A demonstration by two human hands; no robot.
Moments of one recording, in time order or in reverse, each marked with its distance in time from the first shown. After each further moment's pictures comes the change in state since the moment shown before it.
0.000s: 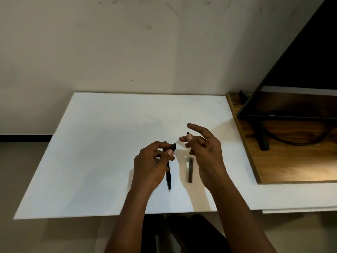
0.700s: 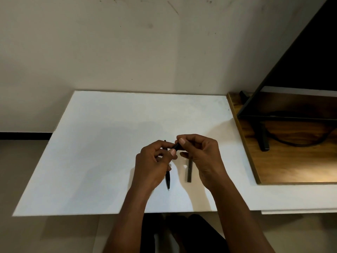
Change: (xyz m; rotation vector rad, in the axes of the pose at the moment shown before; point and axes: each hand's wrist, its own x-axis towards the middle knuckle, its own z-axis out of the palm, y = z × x) left_hand -0.002 0.001 -0.002 -0.009 -0.037 -0.012; right_hand -0.002 0.001 0.002 0.042 -0.105 0.044
